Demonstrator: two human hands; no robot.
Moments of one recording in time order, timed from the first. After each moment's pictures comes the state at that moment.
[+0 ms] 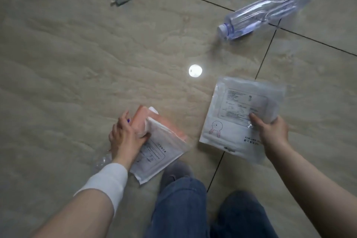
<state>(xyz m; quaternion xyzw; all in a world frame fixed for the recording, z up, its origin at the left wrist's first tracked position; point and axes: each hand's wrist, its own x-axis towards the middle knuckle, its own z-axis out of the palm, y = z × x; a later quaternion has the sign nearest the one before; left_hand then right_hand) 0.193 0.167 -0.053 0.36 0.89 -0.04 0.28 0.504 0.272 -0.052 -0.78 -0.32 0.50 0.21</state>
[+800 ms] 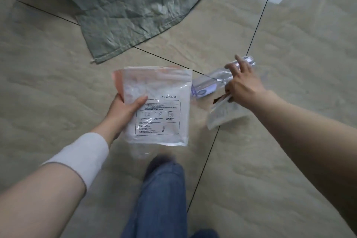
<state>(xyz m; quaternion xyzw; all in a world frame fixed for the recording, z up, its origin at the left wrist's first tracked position) 0.204 0.396 0.006 0.21 0.76 0.31 0.53 0.482 0.533 0.024 -0.43 -0.85 0.13 -0.28</state>
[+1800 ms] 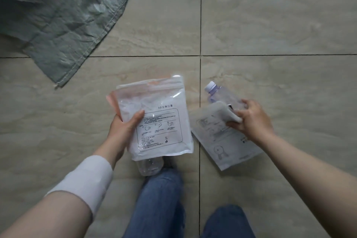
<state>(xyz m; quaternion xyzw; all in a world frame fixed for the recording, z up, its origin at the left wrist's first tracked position) 0.265 0.367 -0.006 0.25 0.73 0.24 0.59 0.590 0.347 -0.030 -0.72 -0.60 0.35 -0.06</state>
